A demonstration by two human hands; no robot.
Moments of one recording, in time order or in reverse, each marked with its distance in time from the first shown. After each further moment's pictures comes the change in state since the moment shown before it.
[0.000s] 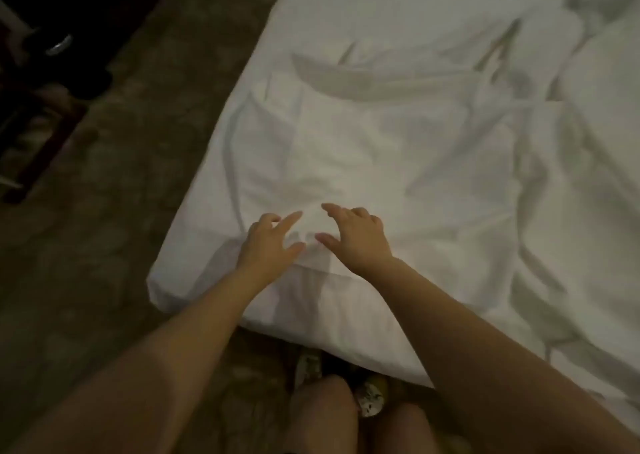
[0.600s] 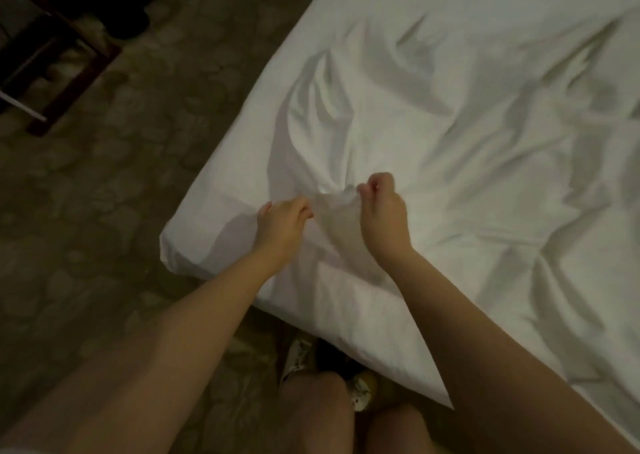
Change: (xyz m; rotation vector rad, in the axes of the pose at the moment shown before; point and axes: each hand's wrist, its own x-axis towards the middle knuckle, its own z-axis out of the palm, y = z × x) left_hand 0.002 -0.014 0.009 -0.175 0.172 -0.073; right_hand 0.007 -0.039 -0.012 0.518 0.259 0.065
